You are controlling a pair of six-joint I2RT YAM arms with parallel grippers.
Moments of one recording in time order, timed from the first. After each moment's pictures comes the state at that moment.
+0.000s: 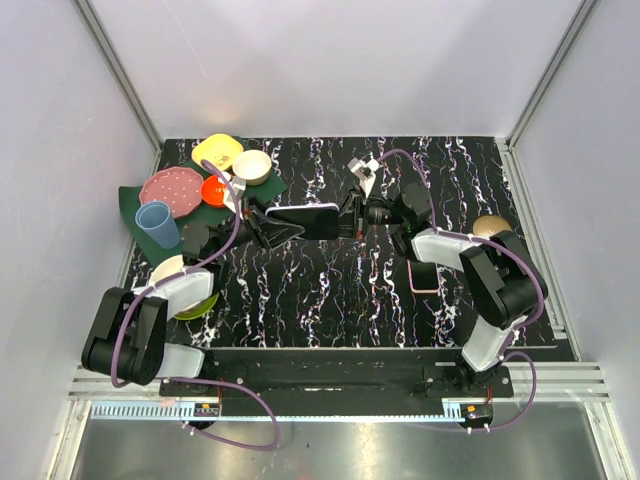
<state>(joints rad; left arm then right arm) -0.25 1.34 0.51 1.29 0.99 -0.86 0.49 1.75 0.92 1.19 -1.17 0.85</state>
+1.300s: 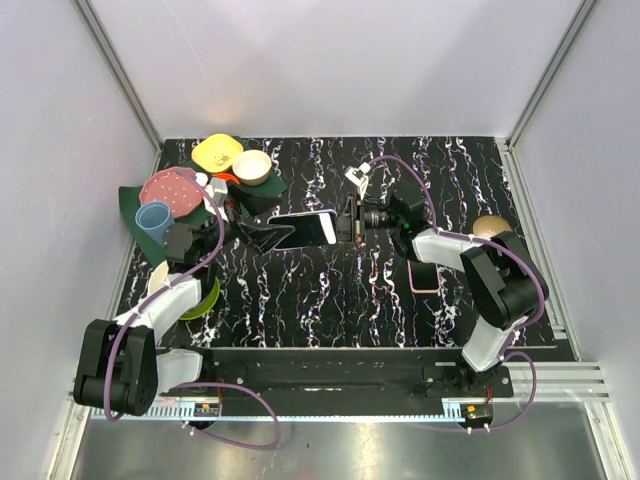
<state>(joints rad) -0.17 1.19 0.52 1.18 0.95 -0.67 0.49 1.74 0.91 0.95 -1.14 0.85</state>
